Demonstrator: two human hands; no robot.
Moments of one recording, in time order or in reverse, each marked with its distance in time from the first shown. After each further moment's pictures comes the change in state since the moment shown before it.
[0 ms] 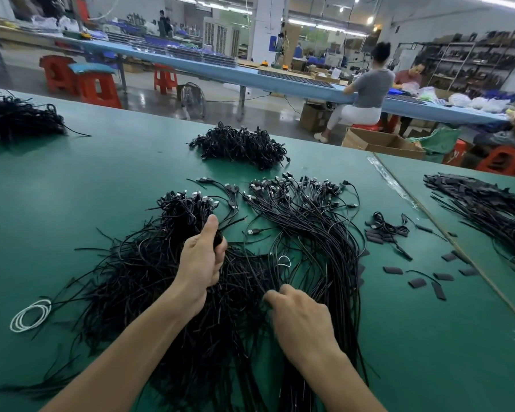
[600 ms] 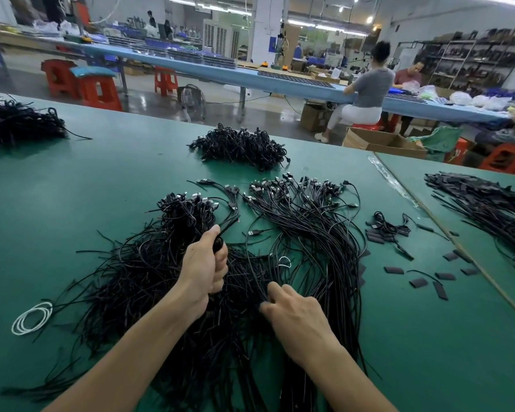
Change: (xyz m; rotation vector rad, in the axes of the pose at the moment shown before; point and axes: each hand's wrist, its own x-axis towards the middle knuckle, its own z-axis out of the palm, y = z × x) left_hand 0.004 -0.006 0.001 -0.031 -0.023 -0.110; right_hand 0.007 0.008 0.003 -0.160 -0.099 -0.268
